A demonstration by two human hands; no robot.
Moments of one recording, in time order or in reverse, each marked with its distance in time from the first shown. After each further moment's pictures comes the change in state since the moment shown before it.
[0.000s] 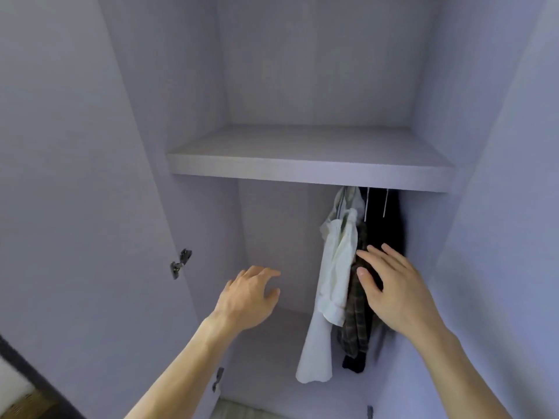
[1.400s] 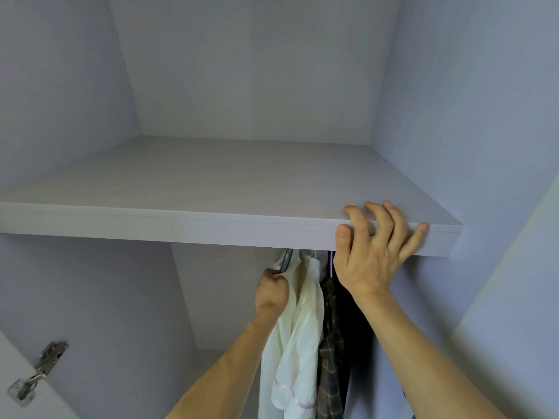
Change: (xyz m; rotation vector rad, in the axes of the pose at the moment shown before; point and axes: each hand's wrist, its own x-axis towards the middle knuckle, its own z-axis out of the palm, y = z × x) left_hand 0.336 0.093 0.116 -0.820 0.028 -0.387; right_hand 0.257 0.094 0.058 -0.409 0.966 -0.023
